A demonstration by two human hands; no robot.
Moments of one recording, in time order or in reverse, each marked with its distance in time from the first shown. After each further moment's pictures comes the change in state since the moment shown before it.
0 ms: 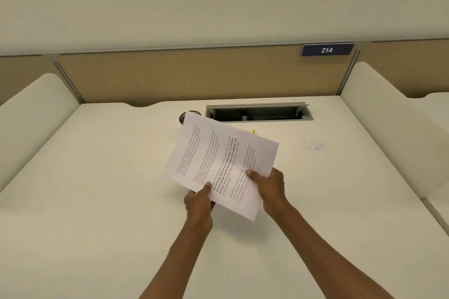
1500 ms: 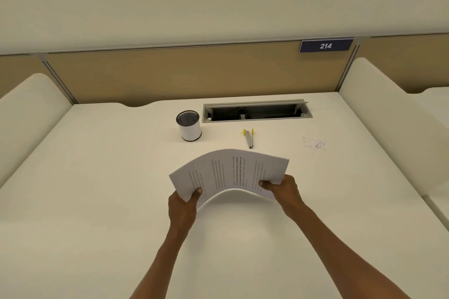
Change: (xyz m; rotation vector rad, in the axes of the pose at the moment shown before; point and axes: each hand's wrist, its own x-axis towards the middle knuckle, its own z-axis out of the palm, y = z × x) left_hand 0.030 0.012 -0.044 0.603 -0.037 0.514; right_hand 0.038 0.025 -0.048 -0.214 -0.104 -0.044
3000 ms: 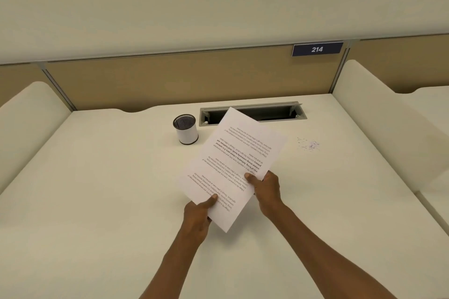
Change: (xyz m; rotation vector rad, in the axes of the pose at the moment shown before) left_hand -0.024 0.005 0.034 -0.604 -0.217 -0.524; right_hand -0.009 -0.005 0.043 0.240 0.071 0.025
